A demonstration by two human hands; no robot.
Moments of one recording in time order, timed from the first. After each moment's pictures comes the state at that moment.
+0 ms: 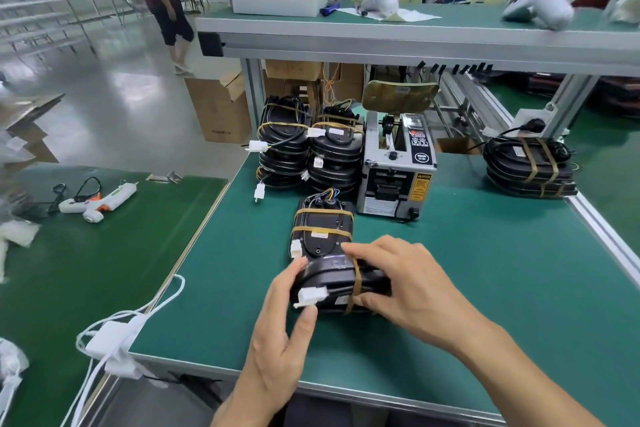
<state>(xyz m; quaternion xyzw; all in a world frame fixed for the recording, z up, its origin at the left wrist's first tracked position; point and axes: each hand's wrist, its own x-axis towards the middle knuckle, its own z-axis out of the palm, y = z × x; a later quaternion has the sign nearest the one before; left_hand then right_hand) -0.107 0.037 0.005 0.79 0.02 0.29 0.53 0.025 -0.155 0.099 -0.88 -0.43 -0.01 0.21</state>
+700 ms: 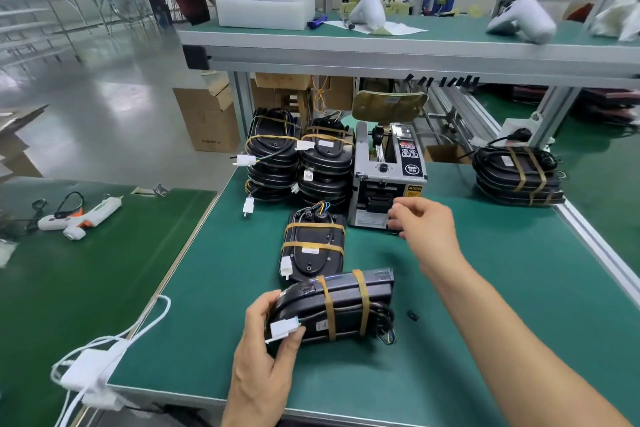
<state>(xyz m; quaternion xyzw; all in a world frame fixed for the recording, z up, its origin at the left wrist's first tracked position) -0.100 0.045 -0.025 0.78 0.10 0.31 0.53 0.119 -0.136 0.098 -0.80 0.00 0.02 0.60</state>
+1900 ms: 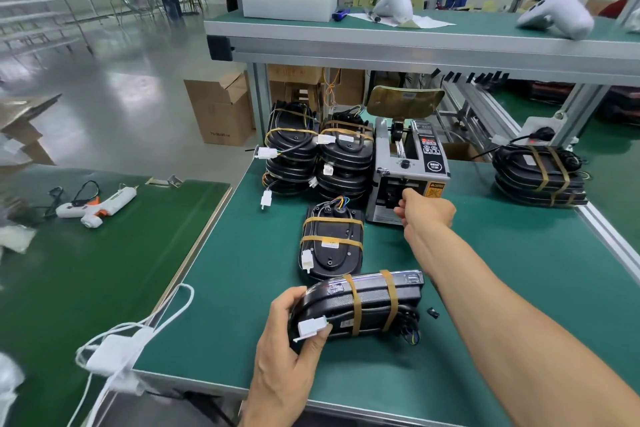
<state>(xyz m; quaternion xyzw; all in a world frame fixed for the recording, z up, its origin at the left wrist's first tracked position) -0.104 0.046 -0.021 0.78 0.10 0.29 0.54 0.176 -0.080 0.075 -0.65 0.26 -0.02 0.71</state>
